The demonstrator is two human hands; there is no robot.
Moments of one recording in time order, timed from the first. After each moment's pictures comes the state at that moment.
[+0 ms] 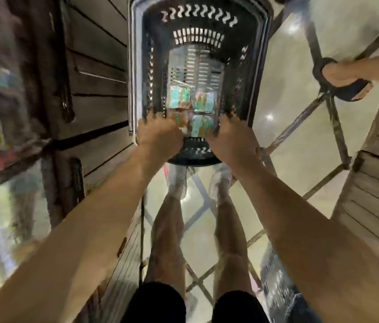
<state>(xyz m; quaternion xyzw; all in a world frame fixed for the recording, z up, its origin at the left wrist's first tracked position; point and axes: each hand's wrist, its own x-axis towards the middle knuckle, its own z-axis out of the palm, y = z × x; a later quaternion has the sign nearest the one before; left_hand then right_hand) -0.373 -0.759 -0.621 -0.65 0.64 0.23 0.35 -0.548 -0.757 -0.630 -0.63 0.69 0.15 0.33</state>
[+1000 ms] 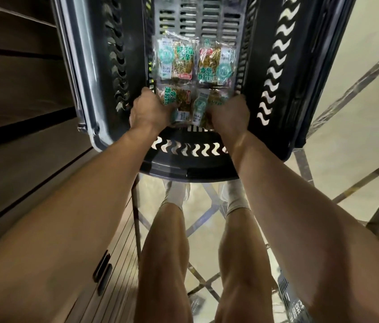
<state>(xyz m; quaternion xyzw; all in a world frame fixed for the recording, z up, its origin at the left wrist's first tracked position) -0.338 -0.742 -0.885 -0.82 0.37 0.42 0.12 -0.516 -0.740 -0.885 -0.26 0.82 -0.01 0.50</state>
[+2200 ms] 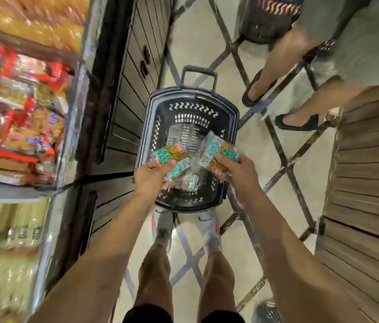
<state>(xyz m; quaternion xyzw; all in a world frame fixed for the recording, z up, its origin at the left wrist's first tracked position) -0.369 -0.750 -0.523 -0.75 0.09 0.58 -0.31 -0.591 -0.799 -0.494 -0.21 0.69 -0.25 0.65</state>
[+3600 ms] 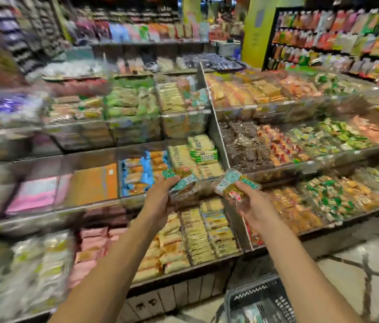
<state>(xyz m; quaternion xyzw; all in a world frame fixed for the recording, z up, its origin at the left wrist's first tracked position) -0.249 -0.404 0.015 -0.58 -0.06 0.19 -0.79 -0.325 -0.639 0.009 -0.44 0.28 -0.06 0.85</state>
